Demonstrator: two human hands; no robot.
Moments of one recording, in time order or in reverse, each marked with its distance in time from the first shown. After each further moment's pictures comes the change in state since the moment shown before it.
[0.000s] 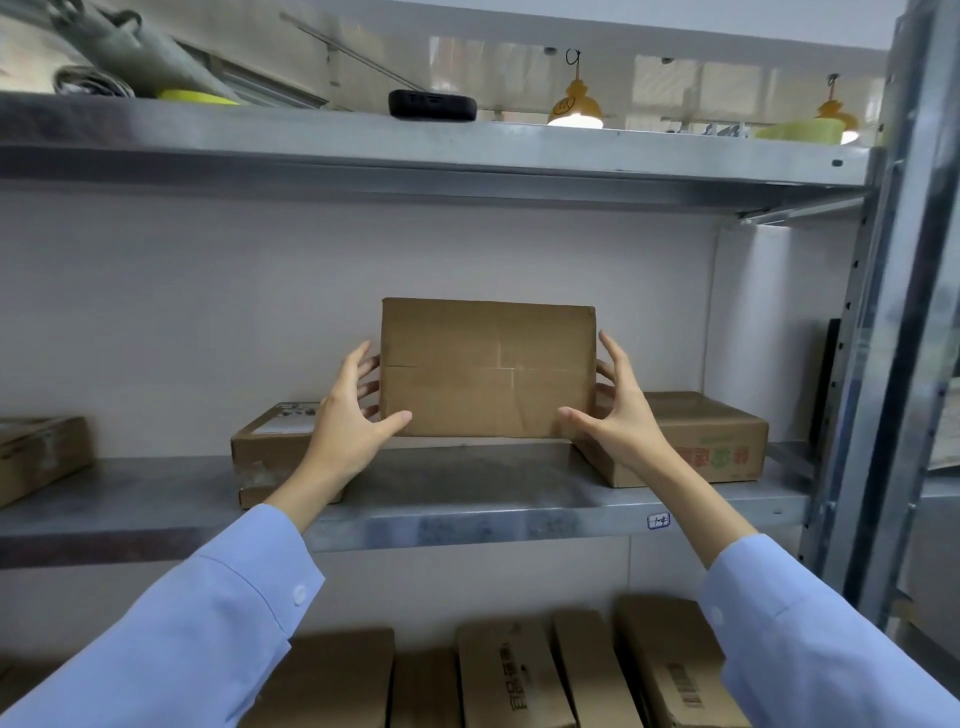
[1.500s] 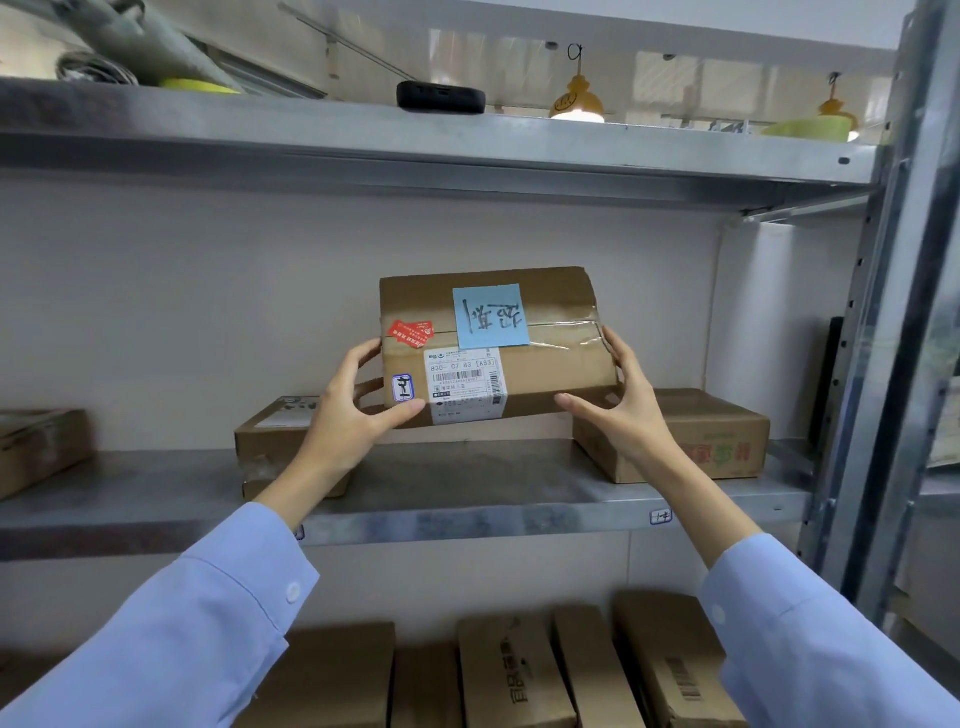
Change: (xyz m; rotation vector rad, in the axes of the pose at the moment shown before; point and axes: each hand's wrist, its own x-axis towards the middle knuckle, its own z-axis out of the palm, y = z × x) left_hand -0.004 0.002 -0.008 -0.133 -0.054 0.049; right_hand -0.007 -0.013 0.002 0.080 0.047 -0.023
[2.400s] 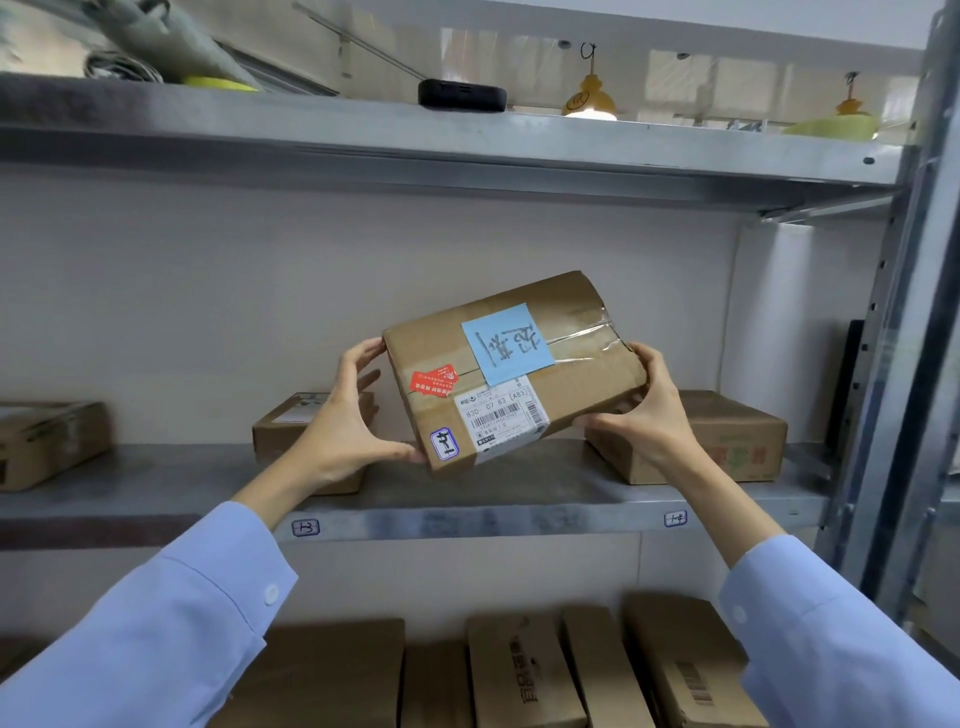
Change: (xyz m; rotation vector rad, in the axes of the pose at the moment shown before) left_hand -0.010 0.000 -0.026 0.110 -0.211 0.007; right_hand 0.004 0.012 -0.006 -0.057 0.028 -0.026
